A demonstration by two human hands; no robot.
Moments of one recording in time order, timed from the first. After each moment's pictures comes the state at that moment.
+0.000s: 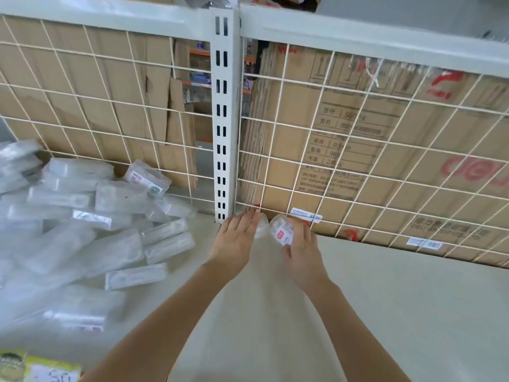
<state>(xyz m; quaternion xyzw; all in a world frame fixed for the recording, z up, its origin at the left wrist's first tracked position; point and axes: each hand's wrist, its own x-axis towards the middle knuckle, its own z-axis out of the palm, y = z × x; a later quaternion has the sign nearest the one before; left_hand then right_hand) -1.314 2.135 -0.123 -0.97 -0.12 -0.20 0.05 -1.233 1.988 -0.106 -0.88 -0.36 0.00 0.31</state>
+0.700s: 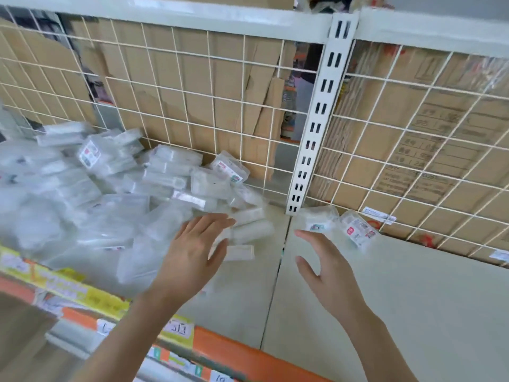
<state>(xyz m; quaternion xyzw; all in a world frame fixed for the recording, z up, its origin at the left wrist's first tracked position) -1.527 2.203 -0.069 -0.92 -0.18 -0.31 -0.12 -1.351 2.020 -0.088 -0.78 -0.50 0.00 0.36</state>
